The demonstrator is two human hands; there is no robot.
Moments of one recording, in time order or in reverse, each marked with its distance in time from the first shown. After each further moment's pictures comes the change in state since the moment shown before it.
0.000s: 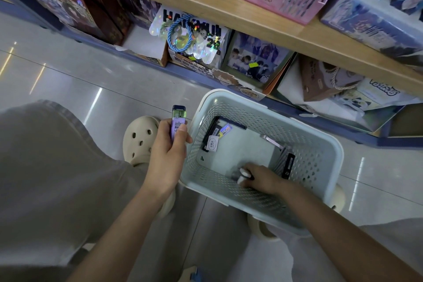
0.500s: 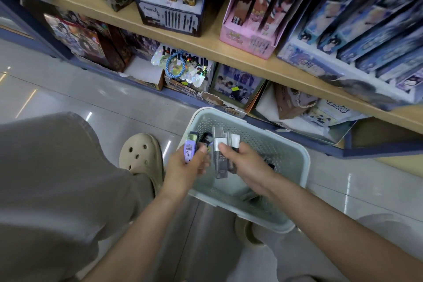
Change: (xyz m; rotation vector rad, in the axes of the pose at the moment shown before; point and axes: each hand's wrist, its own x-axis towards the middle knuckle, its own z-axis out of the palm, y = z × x) left_hand -0.031 0.017 0.021 -0.232 -0.178 -0.164; right_hand -0.101 -0.114 -0.052 0.957 0.259 -0.249
